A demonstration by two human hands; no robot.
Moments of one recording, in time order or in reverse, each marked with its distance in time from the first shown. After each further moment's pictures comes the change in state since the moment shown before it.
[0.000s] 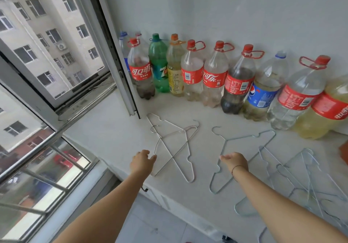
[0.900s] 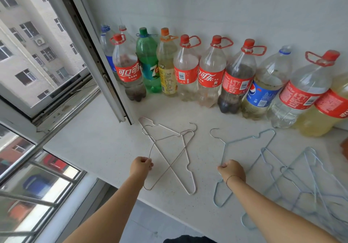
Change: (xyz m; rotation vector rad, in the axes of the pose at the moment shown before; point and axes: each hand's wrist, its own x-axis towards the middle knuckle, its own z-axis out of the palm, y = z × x) left_hand 0.046 0.009 0.012 -0.488 -0.140 -0.139; right_hand 0.012 -0.002 0.032 -0.127 0.080 0.073
